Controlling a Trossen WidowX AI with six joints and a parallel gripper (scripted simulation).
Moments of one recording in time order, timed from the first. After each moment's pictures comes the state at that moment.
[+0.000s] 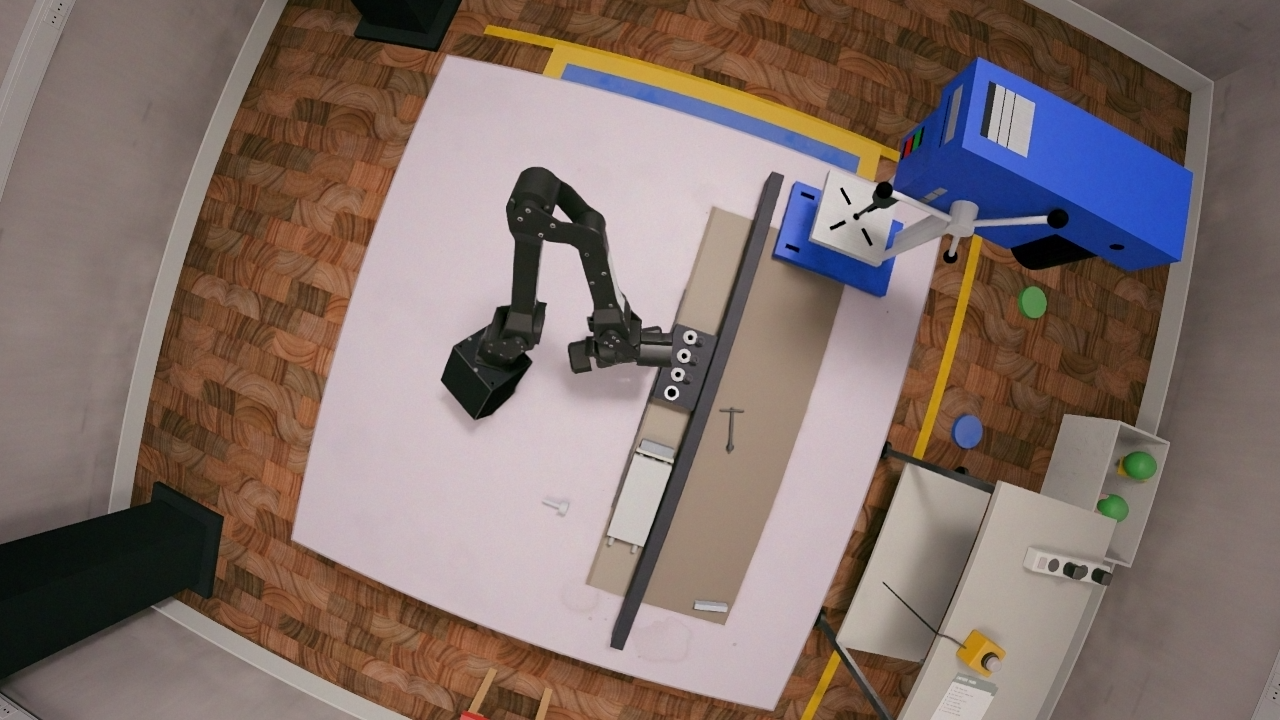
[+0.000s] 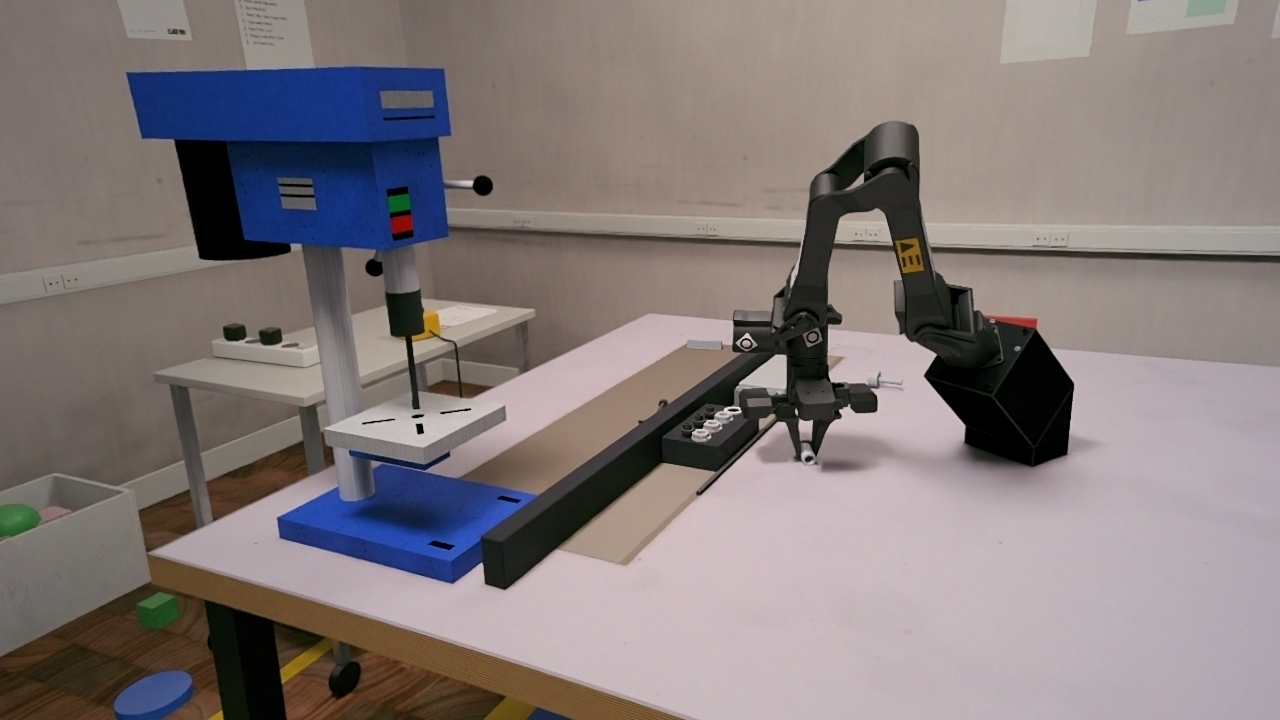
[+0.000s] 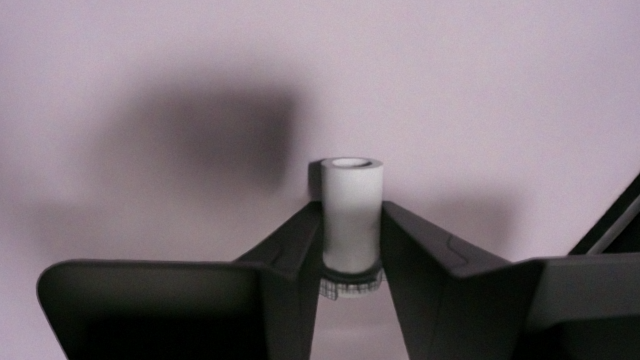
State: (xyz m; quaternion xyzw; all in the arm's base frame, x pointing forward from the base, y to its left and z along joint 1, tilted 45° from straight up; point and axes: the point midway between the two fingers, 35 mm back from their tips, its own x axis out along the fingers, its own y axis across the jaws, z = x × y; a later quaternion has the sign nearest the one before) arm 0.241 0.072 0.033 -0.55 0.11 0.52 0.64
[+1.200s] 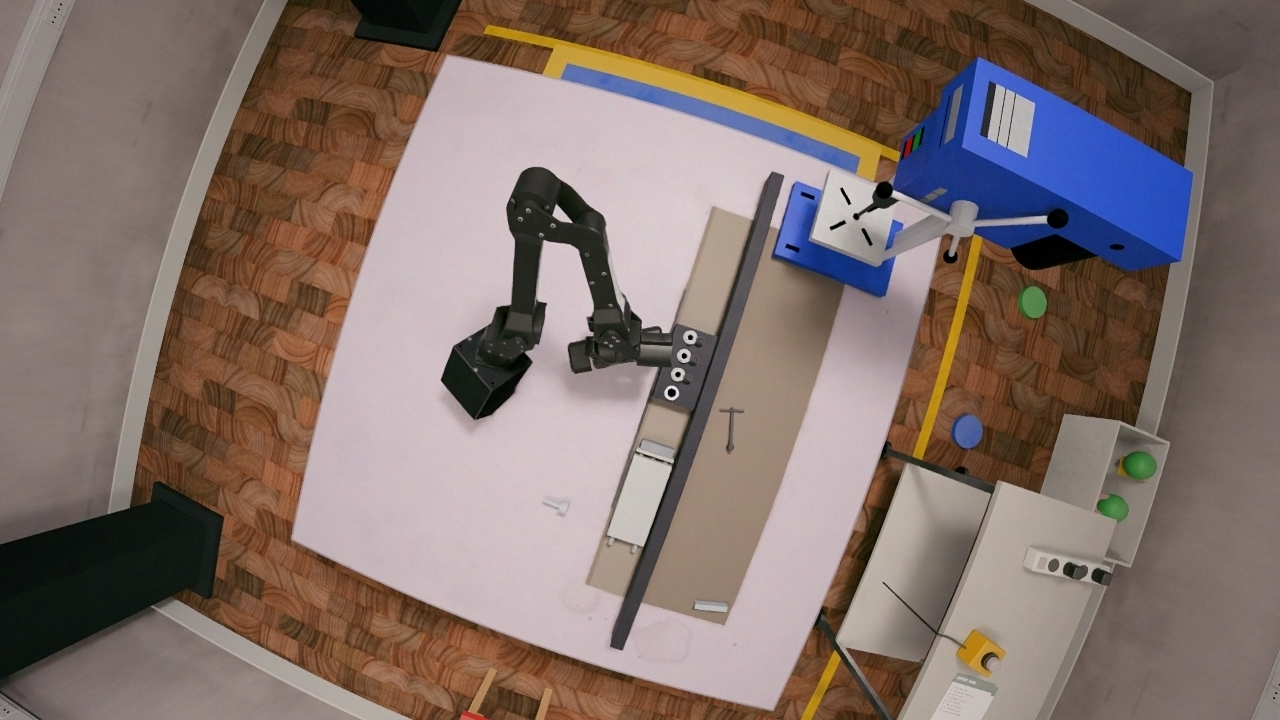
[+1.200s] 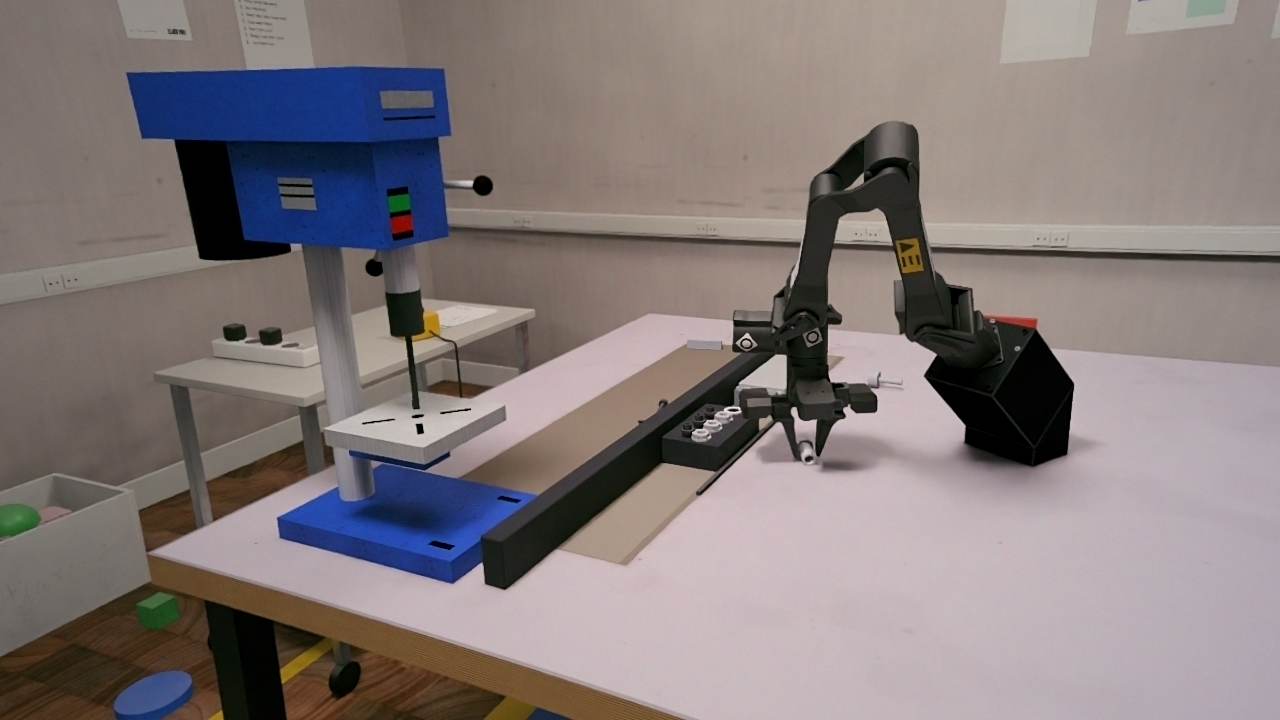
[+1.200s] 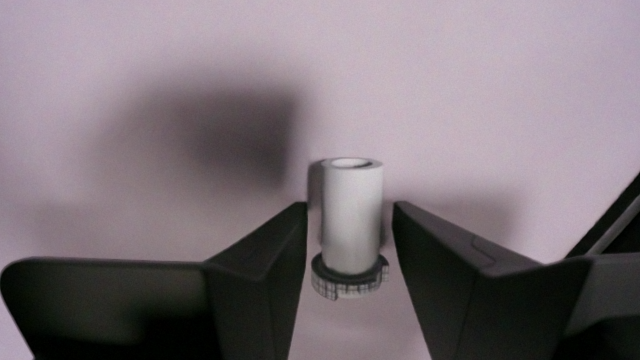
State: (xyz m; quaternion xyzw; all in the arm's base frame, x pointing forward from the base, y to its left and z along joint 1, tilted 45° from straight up) arm 0.241 0.072 0.033 -0.55 0.11 0.52 0.64
